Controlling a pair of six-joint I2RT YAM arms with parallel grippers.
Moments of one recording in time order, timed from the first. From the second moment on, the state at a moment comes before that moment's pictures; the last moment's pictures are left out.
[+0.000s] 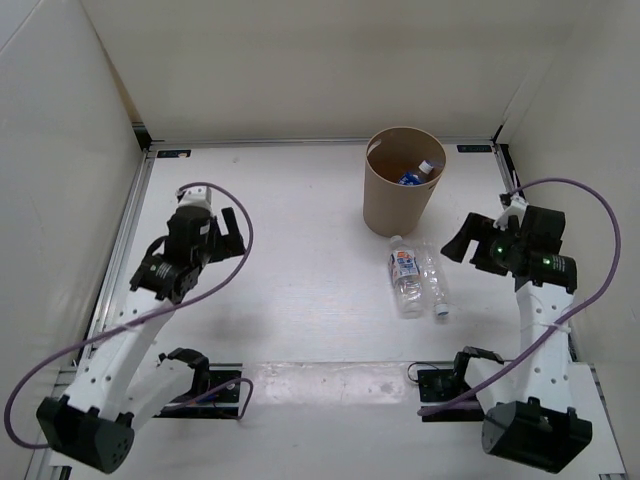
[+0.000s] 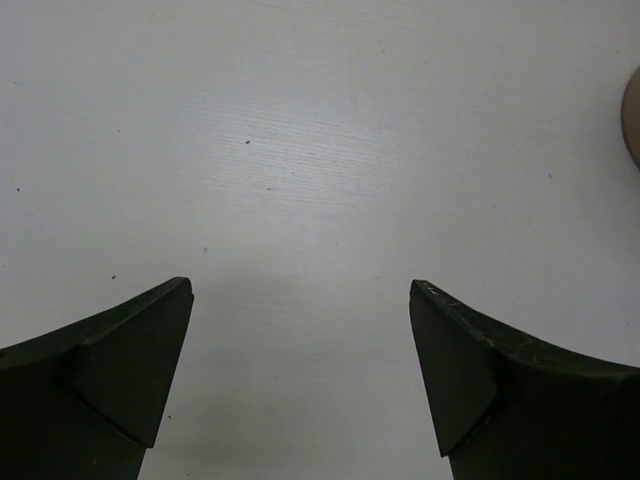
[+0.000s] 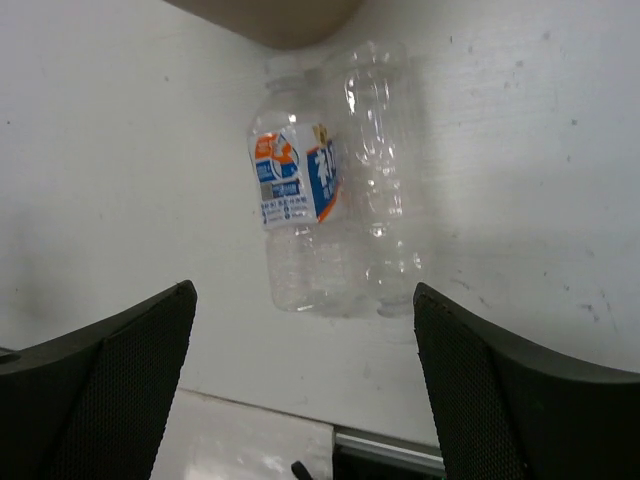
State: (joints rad) left arm -0.35 0.94 0.92 -0.63 -0.26 -0.38; right arm -0.20 0.90 0.98 -0.88 -0.48 0.12
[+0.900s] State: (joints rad) left arm -0.35 0.85 0.85 -0.75 -0.23 -0.53; right arm 0.03 1.31 0.99 -0.85 -0.46 0.01
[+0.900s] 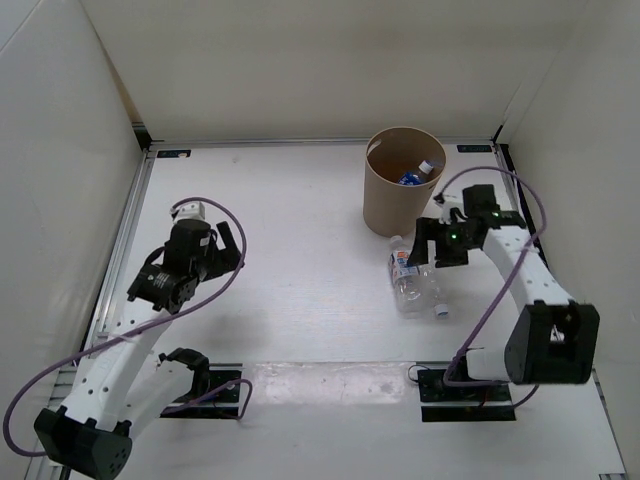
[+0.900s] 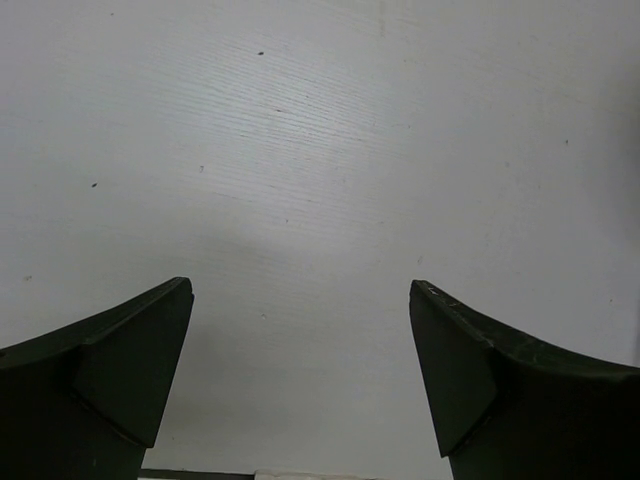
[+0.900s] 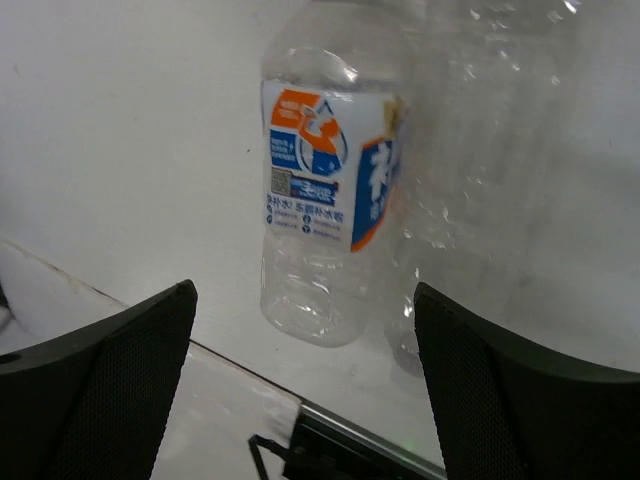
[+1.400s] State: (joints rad) left arm -0.35 0.76 0.84 -0.91 -0.36 -0.69; right arm 0.05 1.62 1.16 -0.96 -0.38 -0.25
